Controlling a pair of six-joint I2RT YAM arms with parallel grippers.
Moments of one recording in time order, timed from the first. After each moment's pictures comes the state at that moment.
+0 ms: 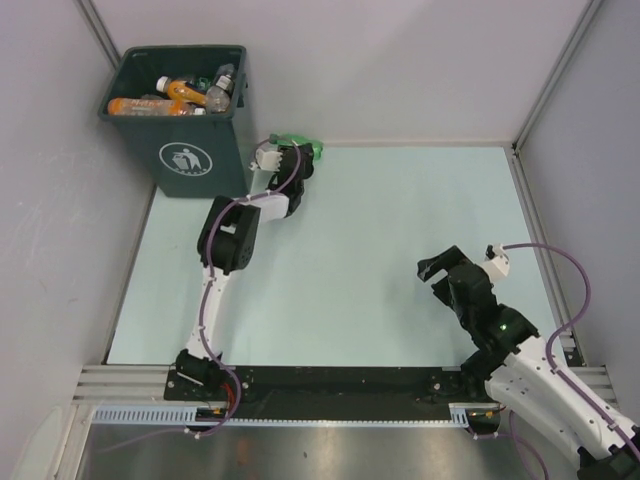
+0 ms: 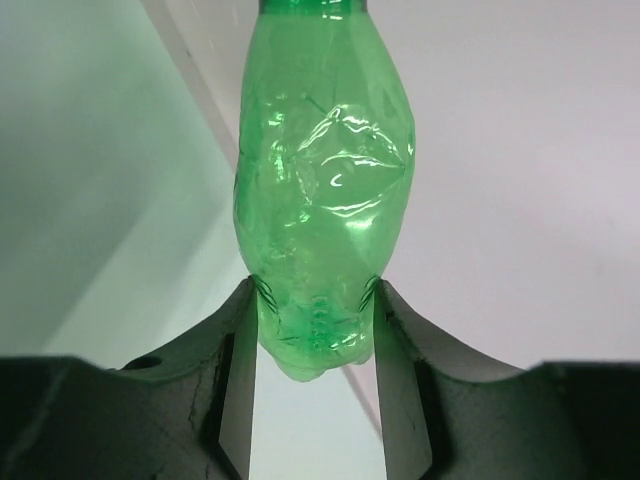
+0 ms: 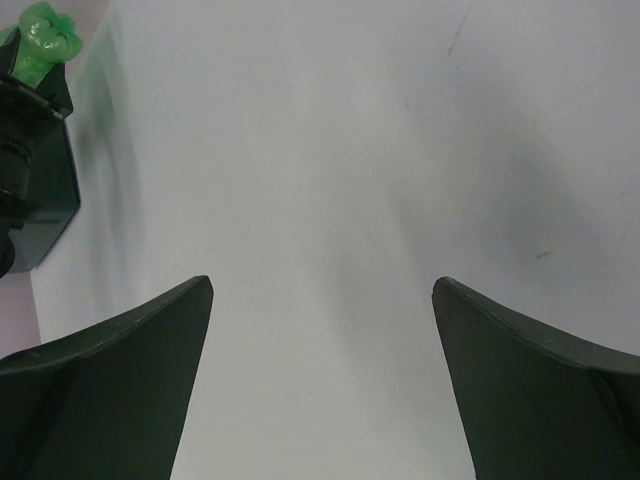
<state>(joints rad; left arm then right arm) -0.37 2.47 1.76 0.49 -0.43 -1.40 0.58 0.58 0.46 -0.48 0.48 1.11</state>
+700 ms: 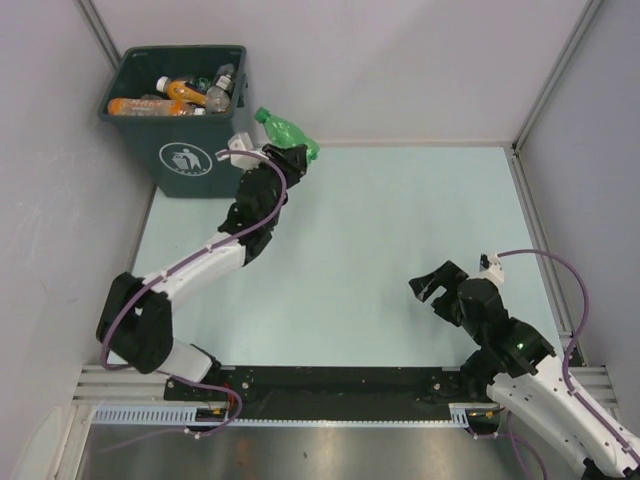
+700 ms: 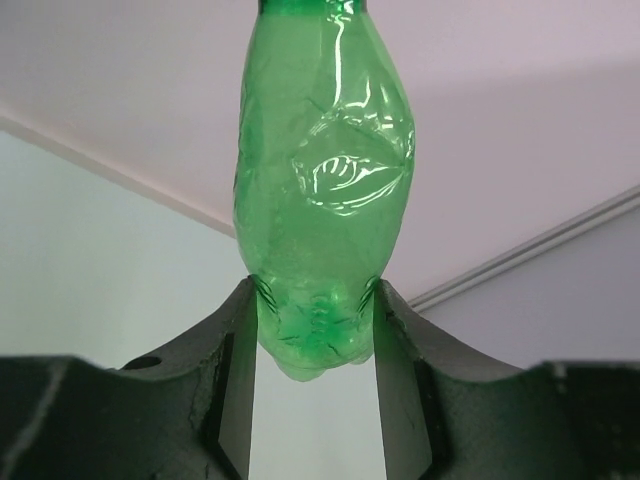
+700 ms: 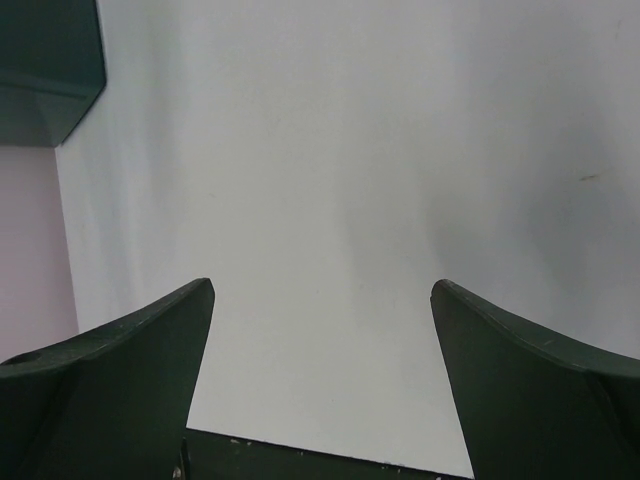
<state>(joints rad) -0.55 1.48 1.02 0.55 -0.42 -0.82 0.64 0.40 0.46 -0.63 0.30 1.07</state>
